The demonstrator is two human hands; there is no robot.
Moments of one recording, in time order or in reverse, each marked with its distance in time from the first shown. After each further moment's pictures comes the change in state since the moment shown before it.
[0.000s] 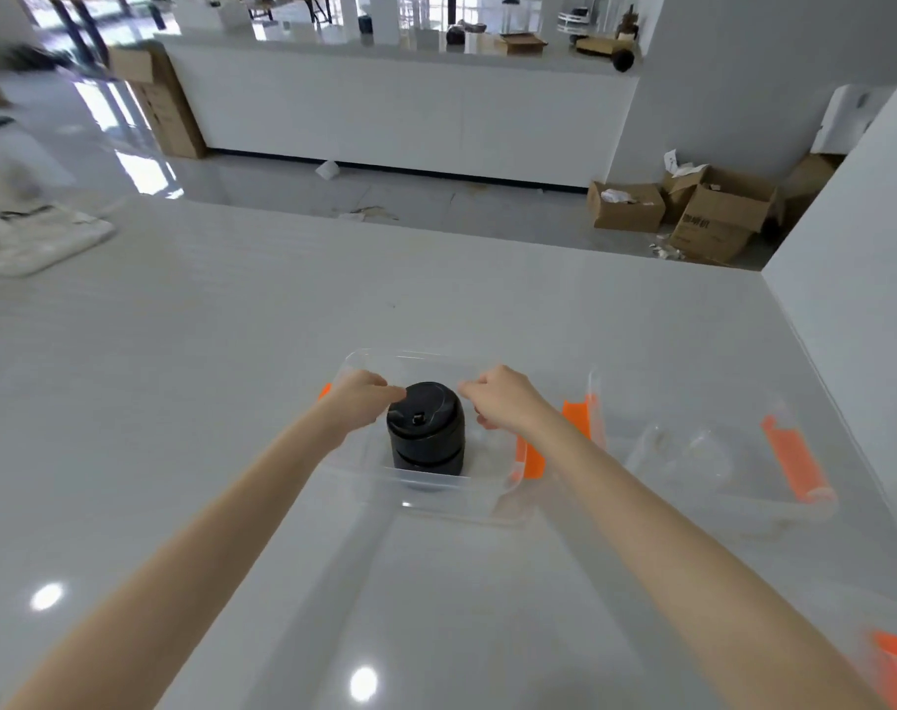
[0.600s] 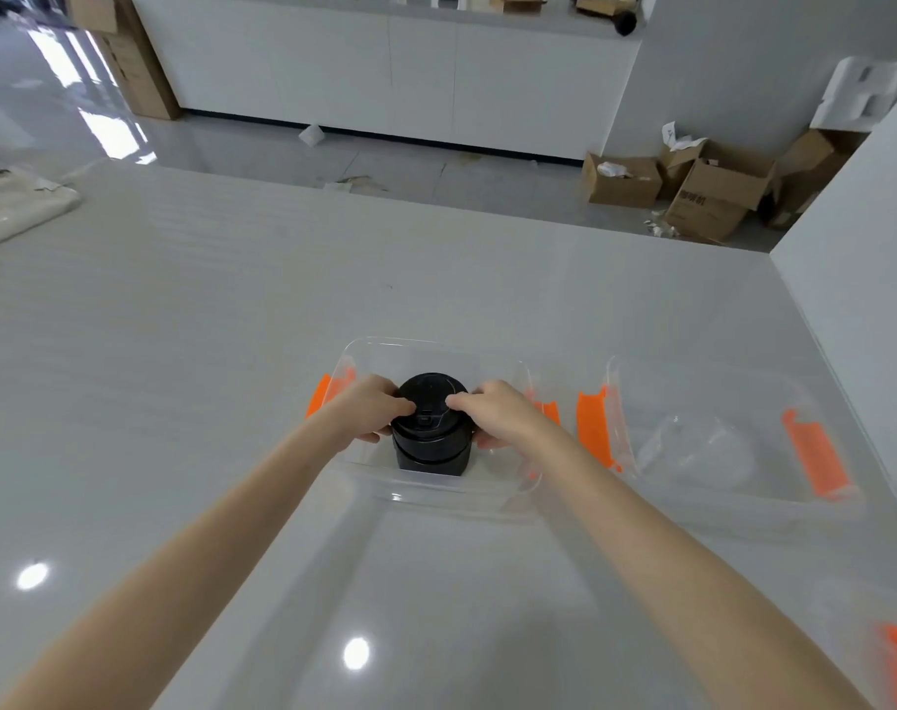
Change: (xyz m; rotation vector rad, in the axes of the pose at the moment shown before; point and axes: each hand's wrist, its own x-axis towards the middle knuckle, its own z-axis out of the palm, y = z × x) left_hand 0.019 -0.010 0.008 0.105 -0.154 -0.002; right_hand 0.015 0.010 0.028 0.071 -0.113 0.157
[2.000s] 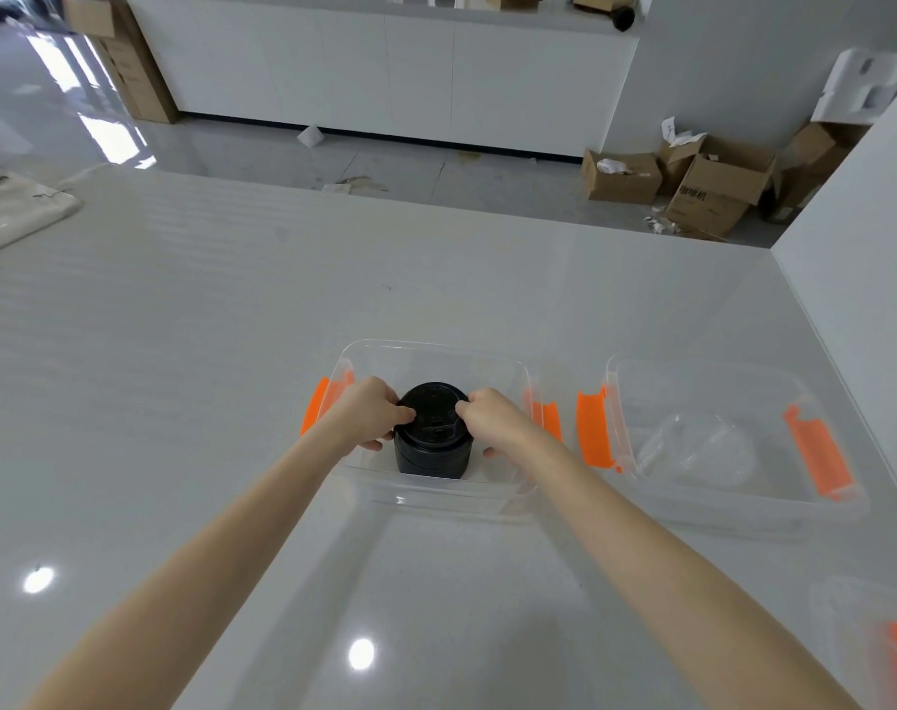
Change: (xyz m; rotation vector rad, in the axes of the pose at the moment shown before) left_hand -0.005 0.002 0.001 0.076 0.035 -0.007; right_hand -0.002 -0.004 0.009 0.009 -0.015 0.048
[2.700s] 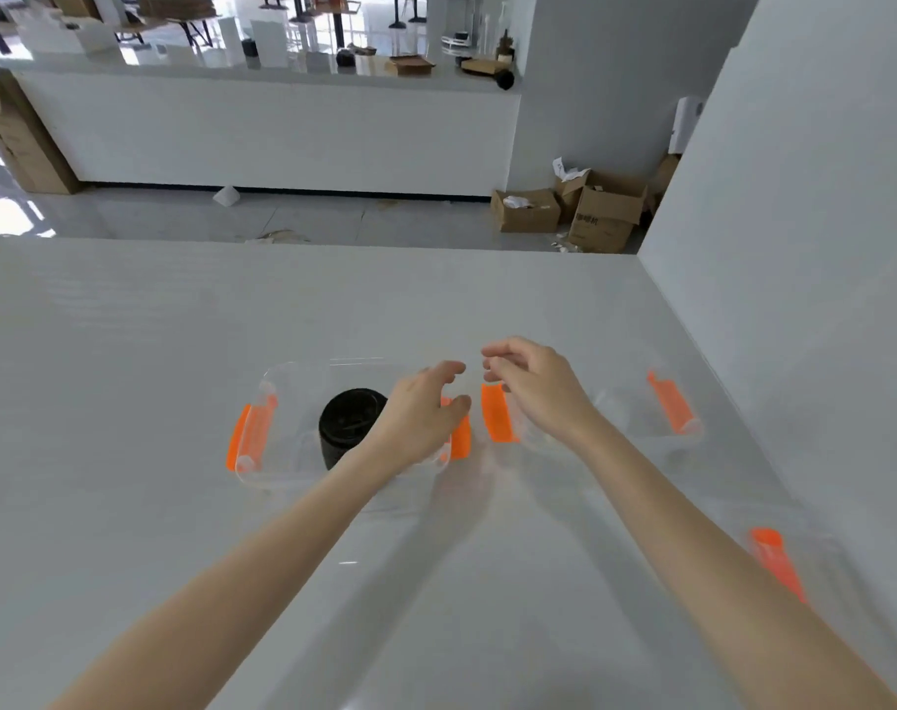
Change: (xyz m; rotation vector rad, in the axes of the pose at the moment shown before) left_hand -0.077 0.083 0.079 0.138 0.083 0.591; right_hand -0.102 0.053 -0.095 0.177 0.456 -0.409
